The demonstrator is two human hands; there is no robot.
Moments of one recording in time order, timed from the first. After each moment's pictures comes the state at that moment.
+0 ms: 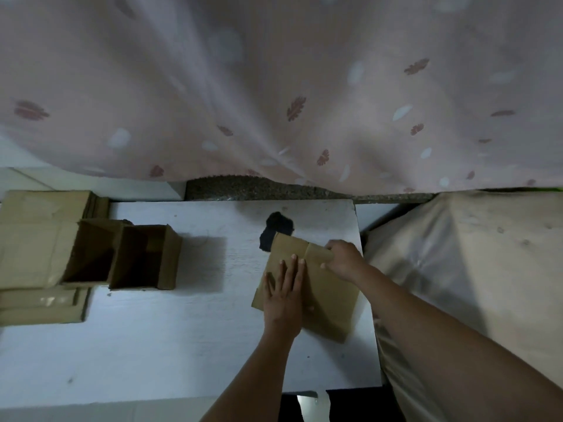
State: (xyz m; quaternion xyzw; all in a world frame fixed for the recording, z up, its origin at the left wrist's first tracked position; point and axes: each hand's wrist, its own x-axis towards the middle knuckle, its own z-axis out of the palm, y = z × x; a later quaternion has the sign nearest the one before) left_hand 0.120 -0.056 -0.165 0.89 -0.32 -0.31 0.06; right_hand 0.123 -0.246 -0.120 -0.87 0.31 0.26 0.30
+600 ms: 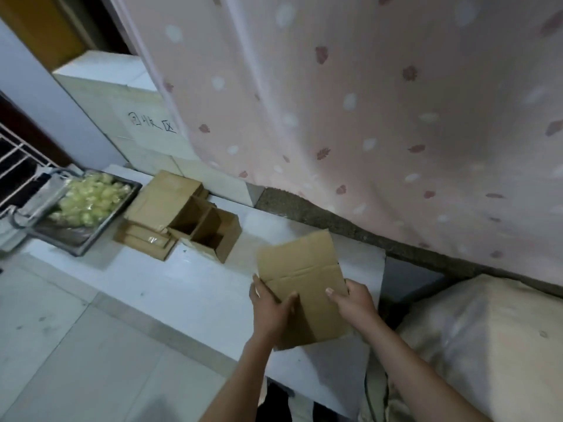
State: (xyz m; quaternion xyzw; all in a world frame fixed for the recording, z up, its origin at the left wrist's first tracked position) left_hand 0.068 -0.032 -0.049 0.84 0.19 -0.18 0.47; right_hand 0.058 -0.222 -0.033 -0.79 0.26 0.16 0.53
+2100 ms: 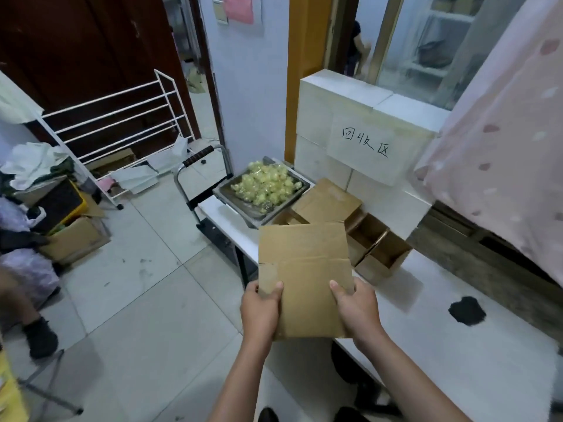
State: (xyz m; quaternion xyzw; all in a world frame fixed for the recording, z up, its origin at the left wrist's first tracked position) left_hand 0.015 0.397 0.037 0.66 0.40 0.04 0.63; right_hand 0.062 0.227 0.058 -0.81 0.13 0.12 0.57
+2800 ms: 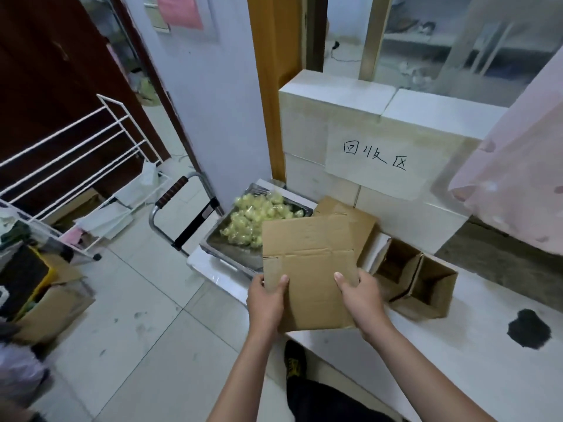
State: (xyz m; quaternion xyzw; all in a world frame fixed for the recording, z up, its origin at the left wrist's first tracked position) left_hand 0.224 0.499 0.026 0.72 0.32 -0.02 0.61; right_hand 0.241 0.319 0.027 -0.78 0.21 0.08 0.58
